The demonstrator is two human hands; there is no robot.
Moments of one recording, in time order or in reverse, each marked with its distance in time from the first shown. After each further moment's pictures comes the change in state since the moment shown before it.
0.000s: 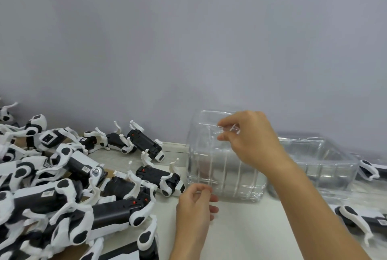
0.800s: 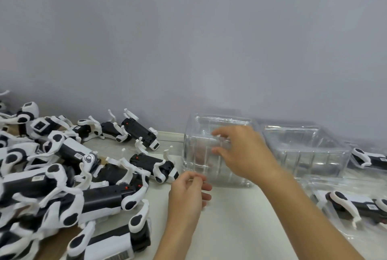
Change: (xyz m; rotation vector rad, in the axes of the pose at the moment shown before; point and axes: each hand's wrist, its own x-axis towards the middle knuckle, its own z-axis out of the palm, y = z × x) left_hand -0.005 0.001 0.001 0.049 0.021 -0.012; right_hand -0.038 0.015 0.015 -0.188 -0.202 0.059
